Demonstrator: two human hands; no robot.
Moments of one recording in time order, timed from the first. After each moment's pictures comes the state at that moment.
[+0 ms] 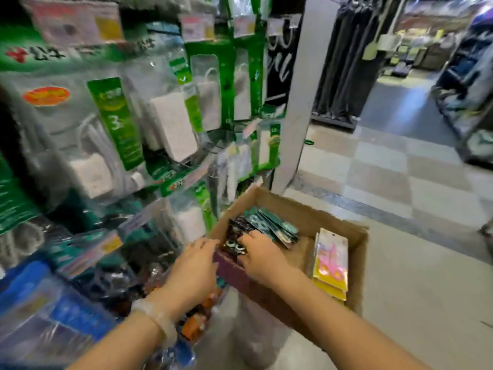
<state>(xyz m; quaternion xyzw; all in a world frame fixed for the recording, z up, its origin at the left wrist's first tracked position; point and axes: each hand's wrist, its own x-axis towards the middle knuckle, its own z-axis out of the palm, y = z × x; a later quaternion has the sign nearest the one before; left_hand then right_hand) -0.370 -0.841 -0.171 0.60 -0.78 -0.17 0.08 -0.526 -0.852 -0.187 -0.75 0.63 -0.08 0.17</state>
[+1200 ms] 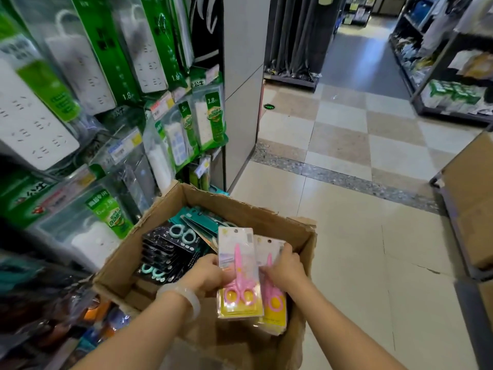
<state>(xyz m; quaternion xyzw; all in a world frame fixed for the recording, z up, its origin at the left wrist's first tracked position) -0.573 -0.936 -0.269 0.61 -0.48 -0.63 0.07 -0.738 -0.888 -0.275 -0.34 0.85 -0.15 0.38</state>
